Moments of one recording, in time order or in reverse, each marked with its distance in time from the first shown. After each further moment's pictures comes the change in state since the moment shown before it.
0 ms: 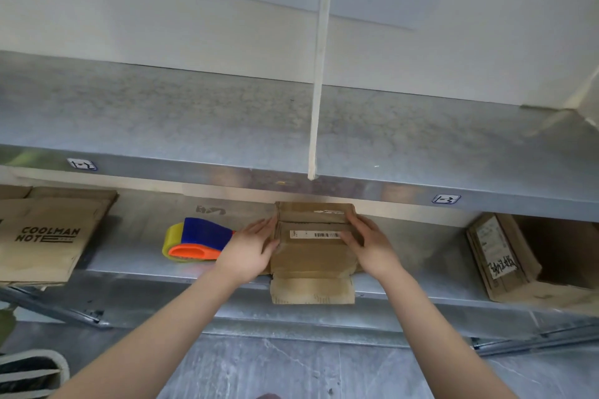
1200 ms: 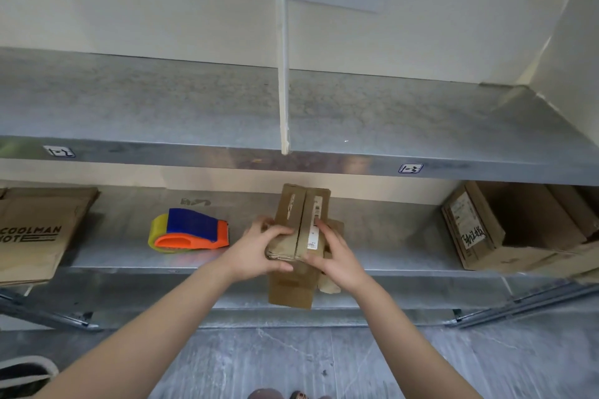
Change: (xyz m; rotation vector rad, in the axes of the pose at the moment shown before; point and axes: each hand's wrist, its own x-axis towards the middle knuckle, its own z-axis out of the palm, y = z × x) left_hand -0.012 0.027 0.015 -0.234 -0.236 0.090; right_hand -0.063 -0.022 0.035 0.305 -0.122 0.085
